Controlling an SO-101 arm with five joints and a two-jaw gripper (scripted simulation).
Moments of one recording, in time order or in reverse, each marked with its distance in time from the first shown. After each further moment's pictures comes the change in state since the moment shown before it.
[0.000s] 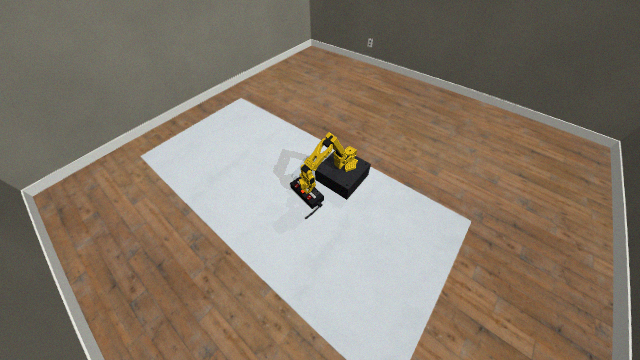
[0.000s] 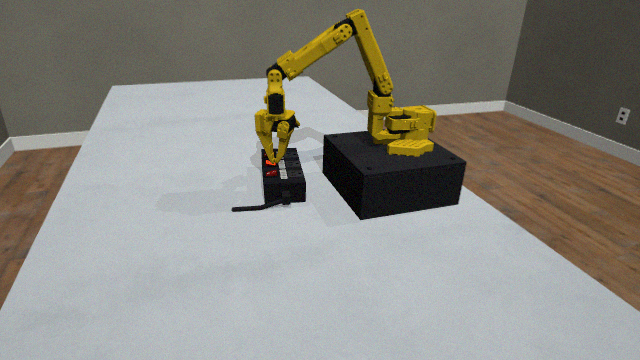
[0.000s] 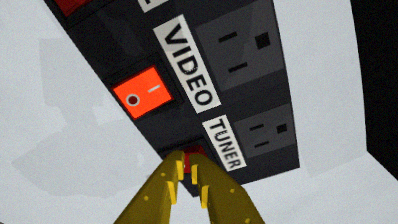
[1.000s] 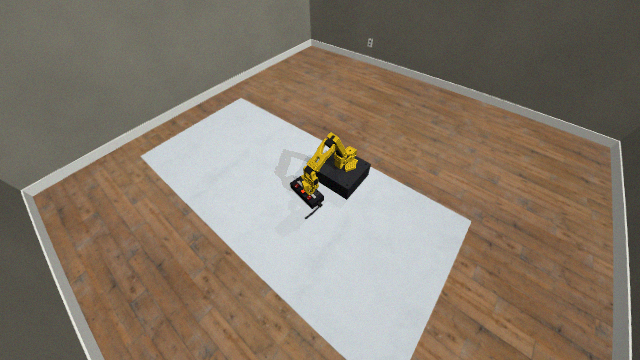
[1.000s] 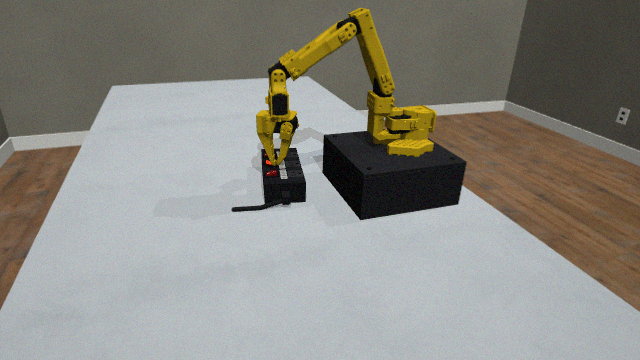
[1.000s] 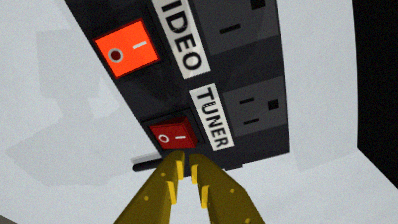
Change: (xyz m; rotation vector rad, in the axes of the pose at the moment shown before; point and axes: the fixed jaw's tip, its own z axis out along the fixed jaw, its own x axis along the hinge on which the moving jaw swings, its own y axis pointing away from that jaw) arm 0.015 -0.008 -0.004 -0.011 0.003 -0.077
